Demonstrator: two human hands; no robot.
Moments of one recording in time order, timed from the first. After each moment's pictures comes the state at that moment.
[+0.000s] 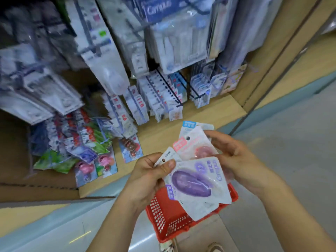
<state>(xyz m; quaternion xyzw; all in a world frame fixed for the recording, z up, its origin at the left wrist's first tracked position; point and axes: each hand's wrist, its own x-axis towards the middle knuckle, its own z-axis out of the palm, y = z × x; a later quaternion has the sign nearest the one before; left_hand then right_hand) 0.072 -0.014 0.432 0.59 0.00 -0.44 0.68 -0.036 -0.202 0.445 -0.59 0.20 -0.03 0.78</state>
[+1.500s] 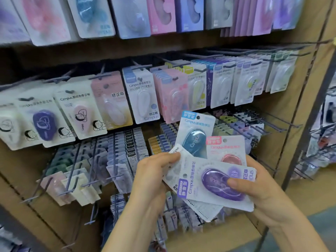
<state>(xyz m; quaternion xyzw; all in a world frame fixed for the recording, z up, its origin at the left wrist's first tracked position) 0.070 -0.025 0.914 0.59 -0.07 -0.19 0.78 -0.031 -0.205 0.861 -0.54 -0.02 -0.16 0.83</state>
